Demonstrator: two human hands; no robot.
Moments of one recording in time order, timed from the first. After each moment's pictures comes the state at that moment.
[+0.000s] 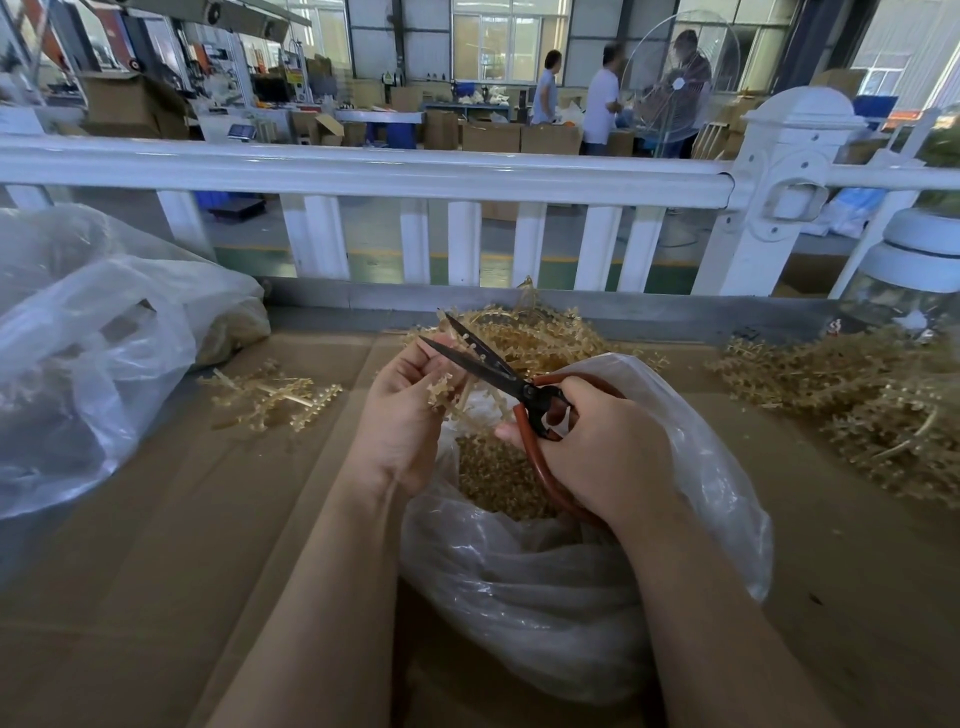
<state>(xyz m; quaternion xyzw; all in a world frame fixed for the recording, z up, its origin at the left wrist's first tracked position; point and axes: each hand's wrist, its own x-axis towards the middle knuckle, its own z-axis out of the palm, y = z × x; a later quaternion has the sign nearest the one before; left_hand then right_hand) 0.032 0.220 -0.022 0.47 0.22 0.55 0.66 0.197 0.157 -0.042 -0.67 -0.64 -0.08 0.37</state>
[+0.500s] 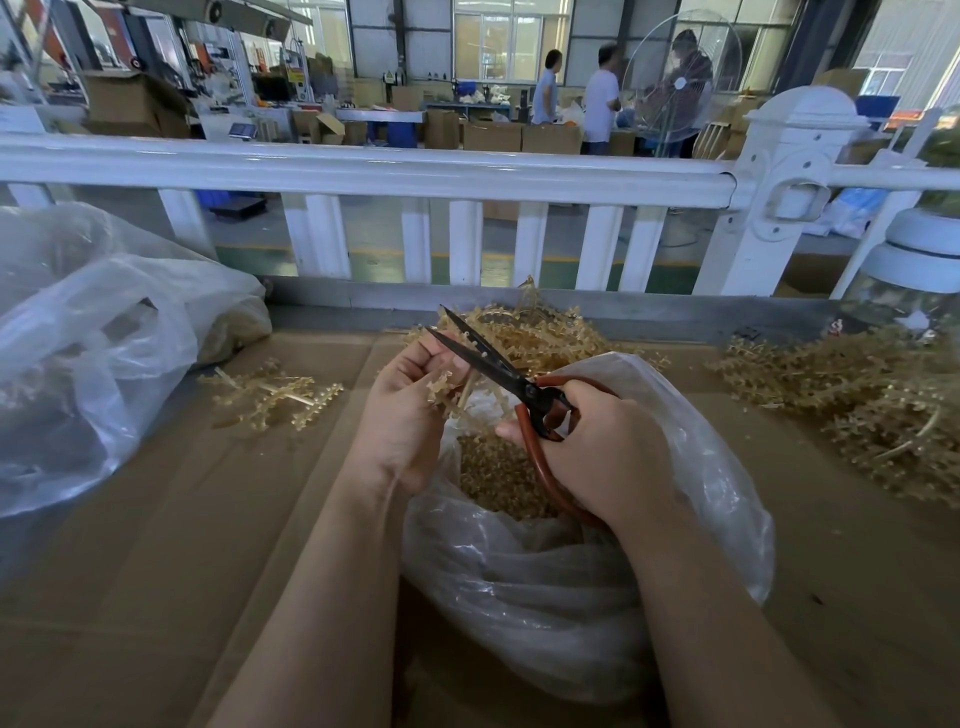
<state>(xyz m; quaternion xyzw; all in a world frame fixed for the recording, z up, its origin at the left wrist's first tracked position) 0.032 0.225 -0.026 0.48 0.19 0.55 0.66 0.197 0.158 -0.042 -0.66 -0.64 -0.06 0.39</state>
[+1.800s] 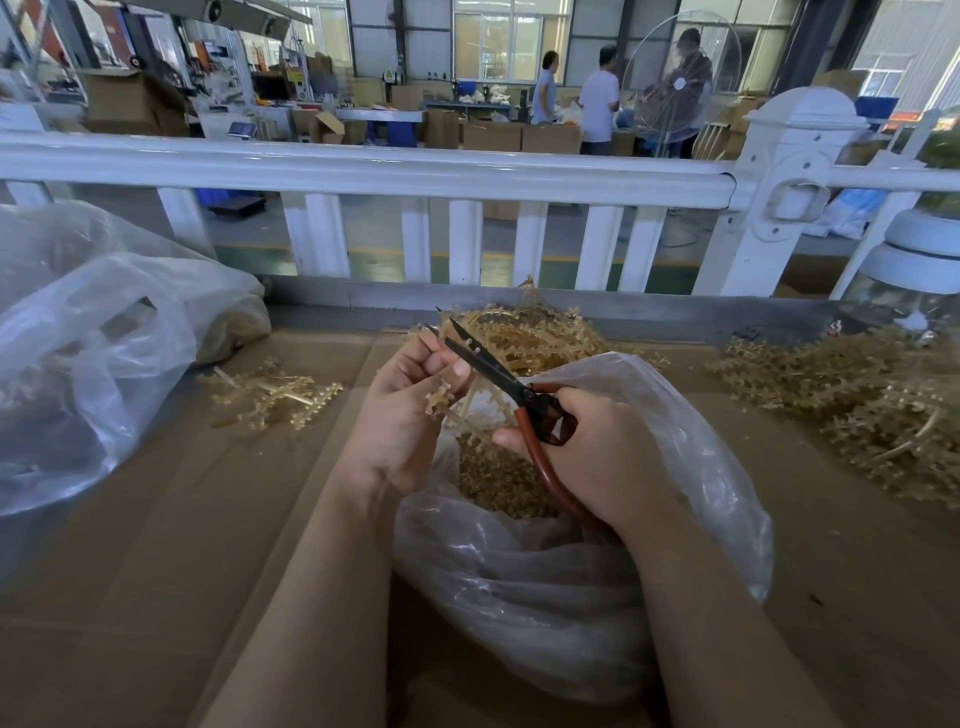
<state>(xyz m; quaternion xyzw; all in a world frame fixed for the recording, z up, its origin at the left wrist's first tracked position) 0.027 0.219 -0.019 0.51 0.18 0.51 0.66 0.198 0.159 -0.045 -0.65 -0.65 0.03 0.40</state>
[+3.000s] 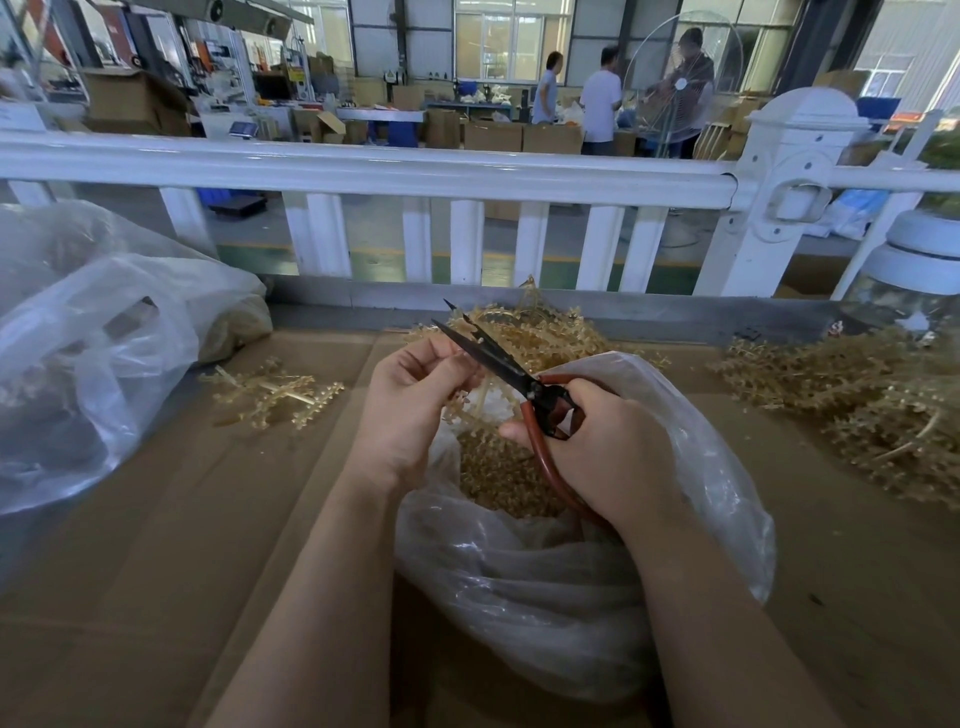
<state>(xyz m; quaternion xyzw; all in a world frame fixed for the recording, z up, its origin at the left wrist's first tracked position) 0.032 0.223 -0.023 0.56 0.25 0.57 0.55 0.198 0.154 -0.039 -0.66 -0.64 -0.04 0.40</state>
